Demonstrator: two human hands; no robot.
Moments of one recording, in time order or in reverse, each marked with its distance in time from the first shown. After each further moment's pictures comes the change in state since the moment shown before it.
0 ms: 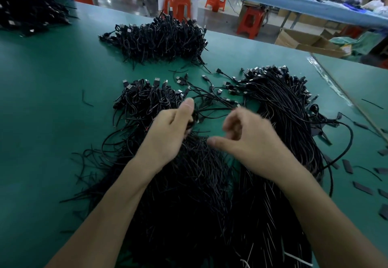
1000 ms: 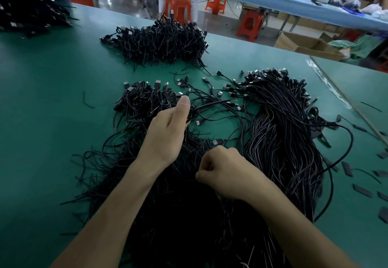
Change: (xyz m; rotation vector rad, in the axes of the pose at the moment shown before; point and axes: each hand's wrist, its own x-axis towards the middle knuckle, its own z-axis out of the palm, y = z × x) left_hand 0.000 0.003 0.004 -0.019 0.100 0.069; right_hand -0.006 -0.013 0.040 -0.213 -0.372 0.178
